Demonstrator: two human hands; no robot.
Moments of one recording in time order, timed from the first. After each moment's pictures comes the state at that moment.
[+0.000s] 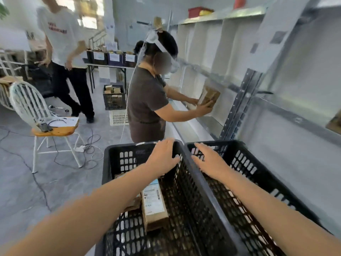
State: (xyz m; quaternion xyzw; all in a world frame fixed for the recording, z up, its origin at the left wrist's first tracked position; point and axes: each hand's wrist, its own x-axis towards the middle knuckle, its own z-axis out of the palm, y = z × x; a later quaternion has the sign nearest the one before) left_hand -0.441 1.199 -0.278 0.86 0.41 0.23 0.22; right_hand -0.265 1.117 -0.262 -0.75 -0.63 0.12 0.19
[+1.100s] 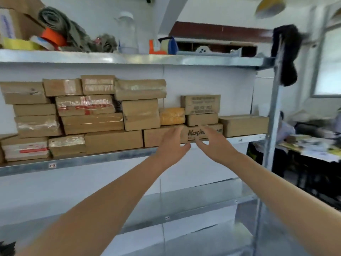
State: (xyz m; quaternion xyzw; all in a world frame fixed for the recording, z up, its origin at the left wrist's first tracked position) left_hand -0.177 0.420 -0.090 0.85 -0.35 0.17 0.36; right_hand -0.238 0.261 -0.089 -0.92 0.00 -0.30 0.26
